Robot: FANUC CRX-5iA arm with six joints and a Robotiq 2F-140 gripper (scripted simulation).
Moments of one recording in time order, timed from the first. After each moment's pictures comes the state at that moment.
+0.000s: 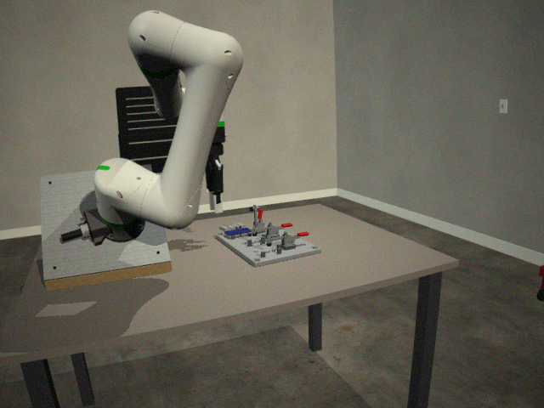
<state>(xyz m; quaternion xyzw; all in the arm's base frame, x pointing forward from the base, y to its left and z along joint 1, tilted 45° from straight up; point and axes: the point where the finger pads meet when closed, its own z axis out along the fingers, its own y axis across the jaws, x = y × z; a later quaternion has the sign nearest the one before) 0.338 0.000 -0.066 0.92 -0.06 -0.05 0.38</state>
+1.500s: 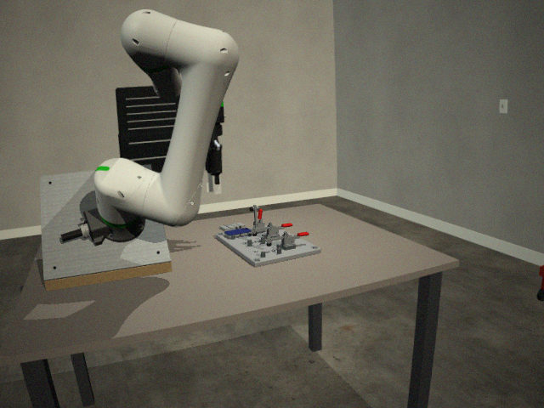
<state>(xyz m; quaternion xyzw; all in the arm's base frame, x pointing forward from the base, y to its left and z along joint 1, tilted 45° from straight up) 0.346 0.045 -0.018 0.92 -0.06 -0.05 0.38</state>
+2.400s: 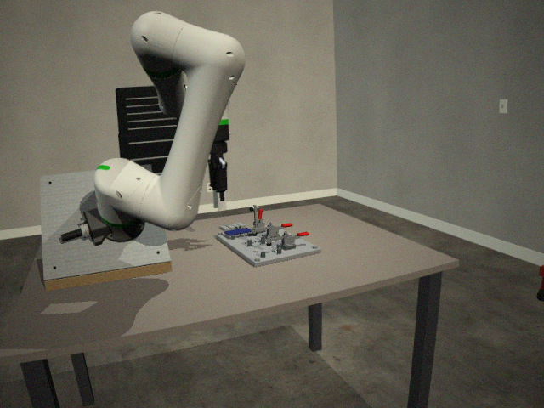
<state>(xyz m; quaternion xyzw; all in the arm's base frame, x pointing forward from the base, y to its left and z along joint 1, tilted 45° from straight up) 0.352 0.001 -0.062 0.92 -0.06 -0.05 0.38</state>
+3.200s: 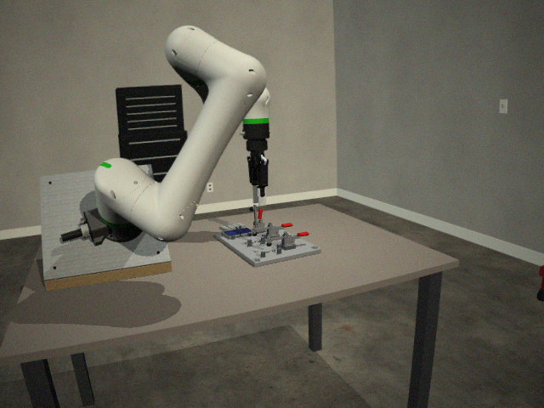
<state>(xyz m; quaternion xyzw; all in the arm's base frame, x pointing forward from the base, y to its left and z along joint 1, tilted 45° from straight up) 0.503 -0.024 -0.072 0.92 -0.06 -0.05 0.38</state>
